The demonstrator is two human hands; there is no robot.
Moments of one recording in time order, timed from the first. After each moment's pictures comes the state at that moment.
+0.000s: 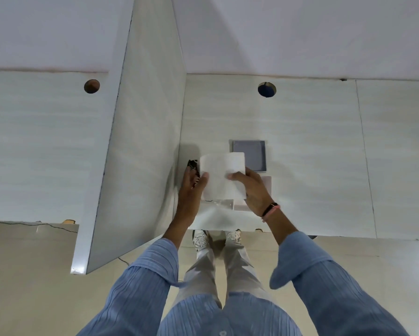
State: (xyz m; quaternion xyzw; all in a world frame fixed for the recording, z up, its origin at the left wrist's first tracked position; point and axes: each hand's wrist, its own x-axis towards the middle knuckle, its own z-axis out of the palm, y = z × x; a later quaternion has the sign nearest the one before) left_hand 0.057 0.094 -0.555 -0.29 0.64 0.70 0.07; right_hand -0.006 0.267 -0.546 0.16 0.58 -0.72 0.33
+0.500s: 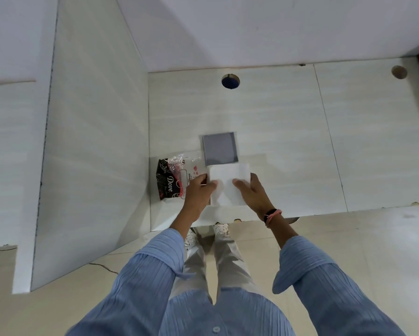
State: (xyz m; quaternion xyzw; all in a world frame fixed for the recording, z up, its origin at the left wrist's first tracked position) left_hand 0.039 0.175 -0.560 -0.27 0.71 0.62 0.22; right_hand 0.030 0.352 -0.557 0.20 0.75 -0.57 0.26
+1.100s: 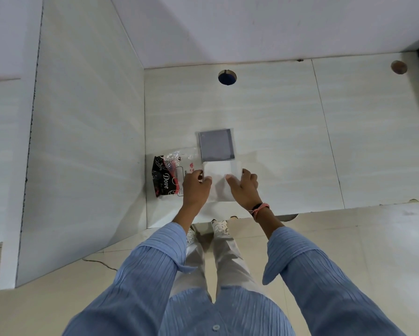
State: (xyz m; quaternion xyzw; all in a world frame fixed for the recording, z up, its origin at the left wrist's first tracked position) left_hand 0.031 0.191 -0.574 -0.28 0.81 0.49 0.19; right_hand 0.027 0.344 -0.582 0.18 0.84 -0.43 0.27
